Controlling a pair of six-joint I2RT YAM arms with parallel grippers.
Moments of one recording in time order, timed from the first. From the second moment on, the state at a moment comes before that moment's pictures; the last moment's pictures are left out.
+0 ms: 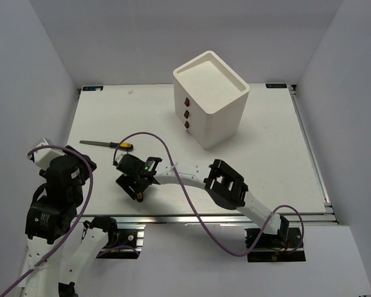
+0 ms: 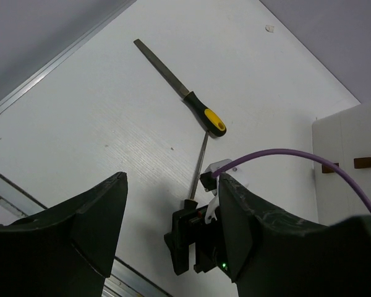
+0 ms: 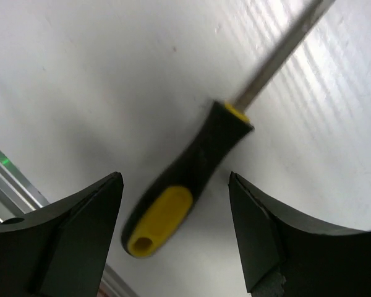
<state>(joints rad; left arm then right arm) -0.22 0.55 1.15 -1.09 -0.60 -0.70 1.27 2.36 1.98 -0.63 0.01 0.29</state>
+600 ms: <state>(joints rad) -0.22 0.54 1.14 -1.07 -0.59 -0.67 1.26 2.29 1.80 -0.45 0.16 0.25</state>
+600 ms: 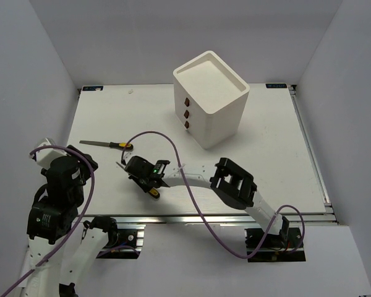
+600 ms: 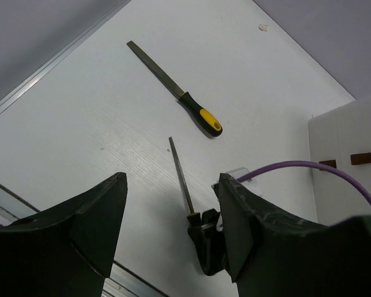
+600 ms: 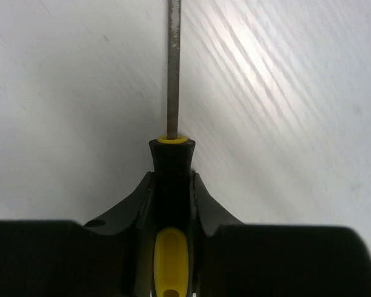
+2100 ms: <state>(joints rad) 0.07 1.28 0.87 -0.42 -0.02 -0.97 0.53 1.98 2.27 -0.52 -0.11 -0.36</state>
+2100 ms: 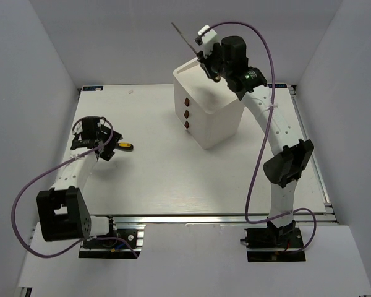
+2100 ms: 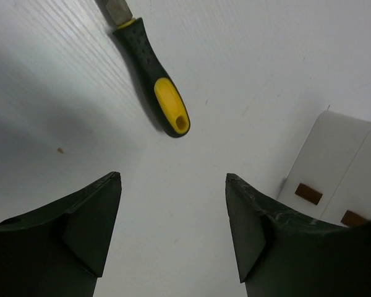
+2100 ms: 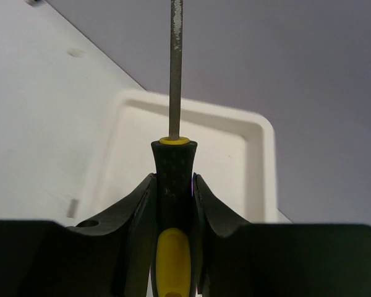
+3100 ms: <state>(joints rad) 0.11 1.58 1.05 -0.48 -0.02 -1.03 0.41 1.92 1.98 -0.55 0.02 -0.76</state>
